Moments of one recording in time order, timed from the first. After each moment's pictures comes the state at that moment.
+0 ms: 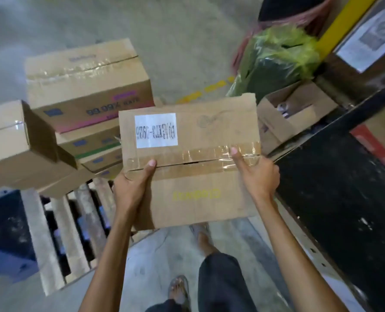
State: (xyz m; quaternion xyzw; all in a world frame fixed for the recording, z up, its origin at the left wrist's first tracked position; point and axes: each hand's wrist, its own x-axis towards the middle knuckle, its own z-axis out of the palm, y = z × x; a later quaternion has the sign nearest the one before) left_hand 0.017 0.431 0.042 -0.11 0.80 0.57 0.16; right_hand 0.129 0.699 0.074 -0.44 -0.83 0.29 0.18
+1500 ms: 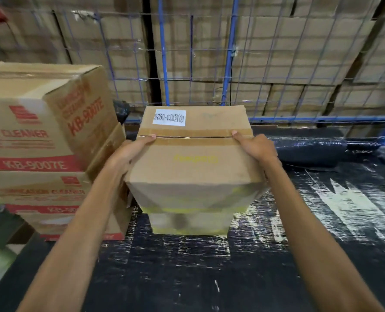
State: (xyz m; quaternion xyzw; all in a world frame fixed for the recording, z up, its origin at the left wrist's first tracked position) left_hand 0.586 1.278 0.365 0.41 0.65 0.43 0.47; right_hand 0.934 1.302 0.368 -0.76 -0.54 0.22 0.29
